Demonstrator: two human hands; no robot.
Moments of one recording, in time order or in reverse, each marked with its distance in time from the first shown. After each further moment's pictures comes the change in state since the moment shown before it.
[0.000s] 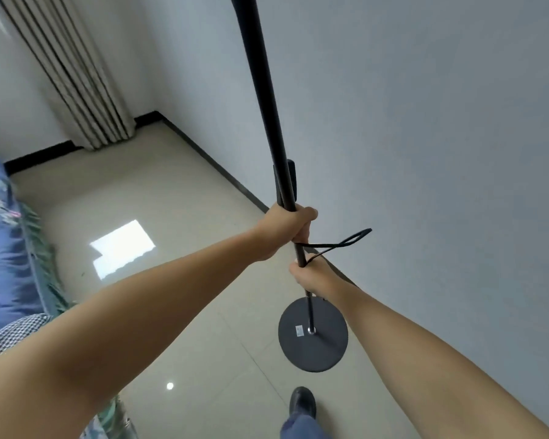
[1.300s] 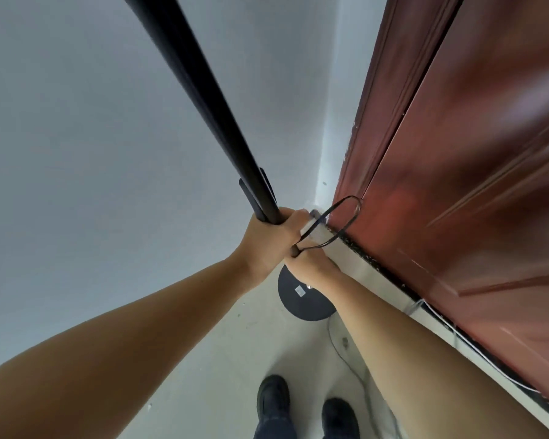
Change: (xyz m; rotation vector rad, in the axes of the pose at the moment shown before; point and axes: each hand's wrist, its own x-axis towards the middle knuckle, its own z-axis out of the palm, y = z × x) left_hand 0.064 -0.300 0.932 0.559 -1.198 -0.015; right_hand -0.138 0.844 -0.336 0.820 1.039 0.637
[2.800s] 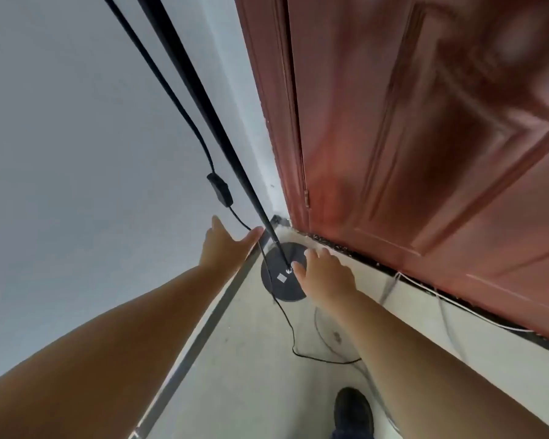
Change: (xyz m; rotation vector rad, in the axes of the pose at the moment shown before) left_hand 0.015 -0.072 0.045 0.706 0.119 -0.047; right_hand -0.069 0.104 -0.030 -0.436 0.267 0.090
